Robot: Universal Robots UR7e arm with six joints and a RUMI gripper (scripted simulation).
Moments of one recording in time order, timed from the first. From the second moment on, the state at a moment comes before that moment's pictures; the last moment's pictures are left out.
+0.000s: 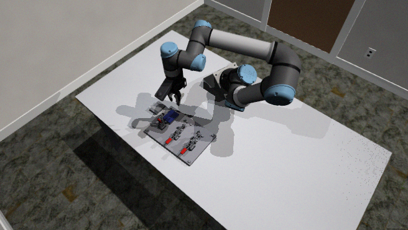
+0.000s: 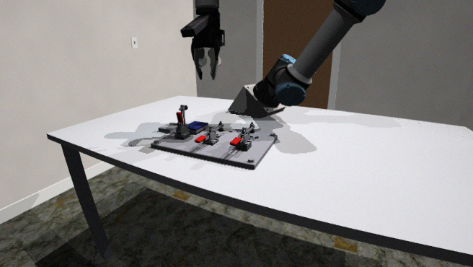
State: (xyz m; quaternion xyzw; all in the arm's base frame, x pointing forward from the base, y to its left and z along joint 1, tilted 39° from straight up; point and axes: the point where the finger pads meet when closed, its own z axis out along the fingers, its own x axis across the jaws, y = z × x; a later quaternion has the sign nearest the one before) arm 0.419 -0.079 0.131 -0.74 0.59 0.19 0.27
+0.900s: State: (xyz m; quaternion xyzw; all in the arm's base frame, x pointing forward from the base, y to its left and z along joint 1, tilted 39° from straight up) arm 0.432 -0.123 0.098 -0.74 0.59 0.19 0.27
